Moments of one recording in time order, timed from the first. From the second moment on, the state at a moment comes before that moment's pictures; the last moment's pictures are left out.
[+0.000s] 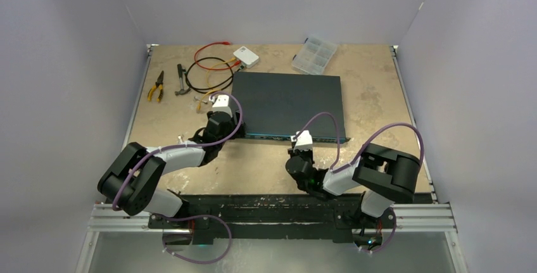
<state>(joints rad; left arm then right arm) -0.56 1.43 0.51 0.37 -0.29 -0.47 1.13 1.62 0.35 0.78 1.04 0.35</state>
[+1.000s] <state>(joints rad) -0.56 1.43 0.51 0.37 -0.29 -0.47 1.06 1.57 0.39 0.63 0.90 0.25</state>
